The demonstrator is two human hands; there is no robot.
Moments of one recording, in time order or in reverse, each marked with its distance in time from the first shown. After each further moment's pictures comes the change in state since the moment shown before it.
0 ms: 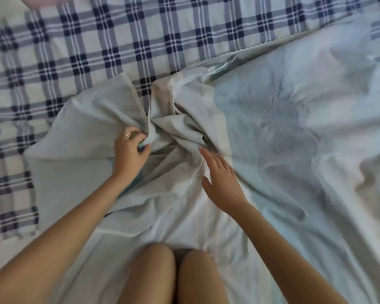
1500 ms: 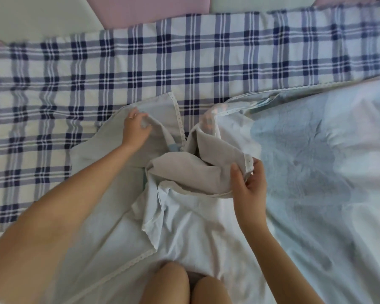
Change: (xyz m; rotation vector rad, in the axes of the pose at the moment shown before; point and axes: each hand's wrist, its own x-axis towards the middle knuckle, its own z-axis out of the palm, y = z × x) left_hand 0.087 -0.081 -0.046 -0.164 -0.079 -0.487; right_hand 0.022 -0.103 -0.038 0.888 0.447 0.165
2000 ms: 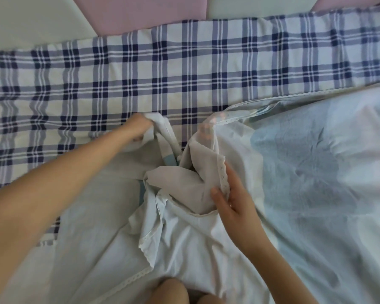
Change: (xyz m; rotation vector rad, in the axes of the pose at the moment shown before) left_hand 0.046 0.050 -0.013 0.304 -0.312 -0.288; right_hand 0.004 0.006 0.000 -0.267 -0.426 -0.044
